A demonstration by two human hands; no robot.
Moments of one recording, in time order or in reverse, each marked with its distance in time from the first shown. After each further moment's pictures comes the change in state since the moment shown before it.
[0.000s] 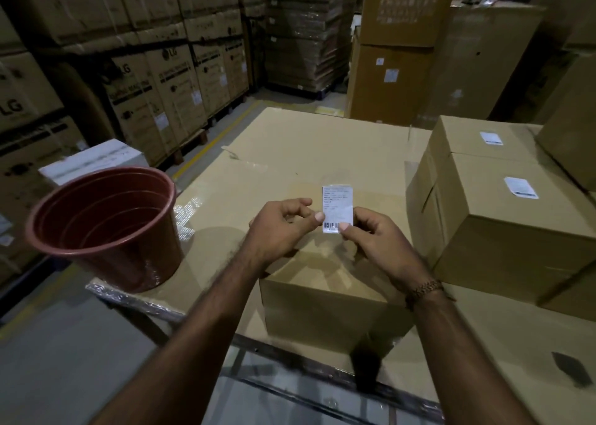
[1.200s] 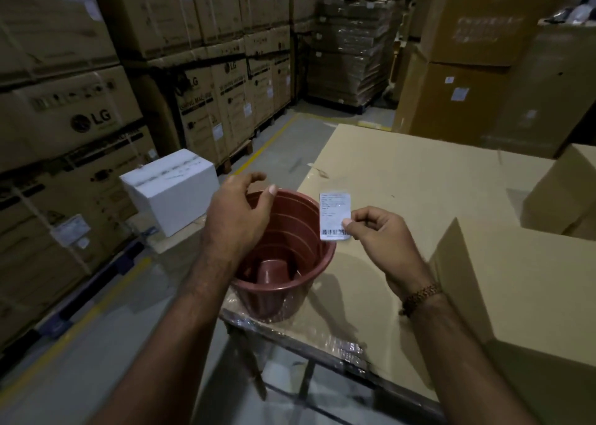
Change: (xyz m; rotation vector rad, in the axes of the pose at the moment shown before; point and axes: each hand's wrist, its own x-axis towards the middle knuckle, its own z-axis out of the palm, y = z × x) left_hand 0.002 -0.089 -0.370 0.442 0.514 0.035; right_hand 0.115 -0.087 0.327 0.114 0.159 0.020
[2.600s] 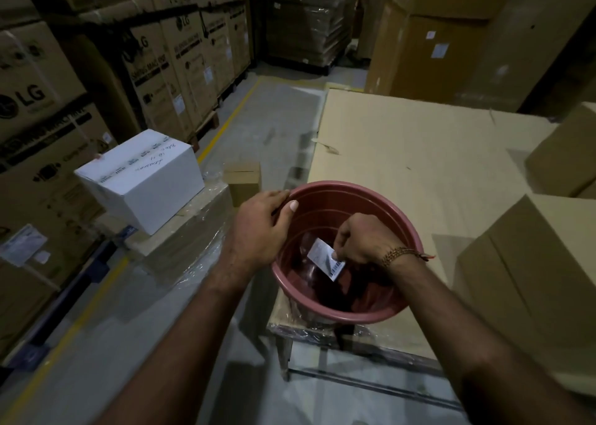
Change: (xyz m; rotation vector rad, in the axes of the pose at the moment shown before) left_hand 0.088 -0.154 0.009 -0.032 -0.358 0.262; right_hand 0.081 0.036 0.160 -1.091 -0.245 0.334
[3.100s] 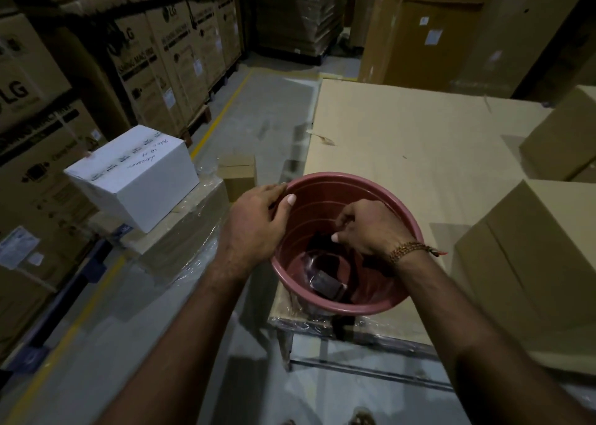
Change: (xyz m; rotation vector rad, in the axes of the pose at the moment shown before) left_hand 0.002 -0.005 0.003 0.048 -0.022 -0.002; right_hand -0.010 0.003 -0.008 0.042 0.118 -0.007
